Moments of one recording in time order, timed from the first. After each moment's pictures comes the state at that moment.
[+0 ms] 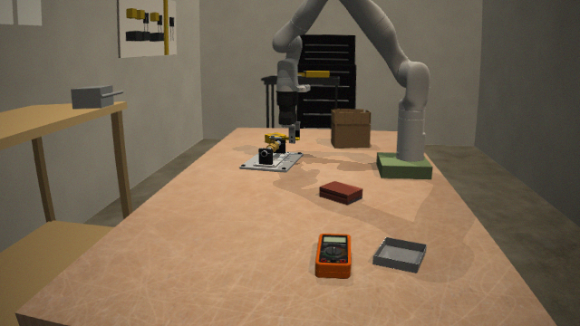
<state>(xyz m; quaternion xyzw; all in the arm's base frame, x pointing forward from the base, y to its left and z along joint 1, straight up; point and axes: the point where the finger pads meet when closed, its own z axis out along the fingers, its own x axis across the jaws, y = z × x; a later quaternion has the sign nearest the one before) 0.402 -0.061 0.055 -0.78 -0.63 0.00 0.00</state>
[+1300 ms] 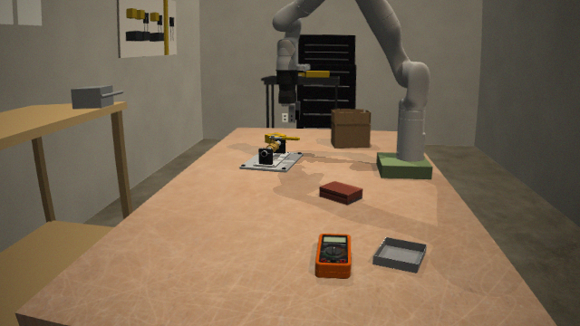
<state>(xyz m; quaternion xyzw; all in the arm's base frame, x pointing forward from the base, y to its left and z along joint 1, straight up) 0.401 -0.061 0.128 -0.78 -0.63 0.00 0.00</state>
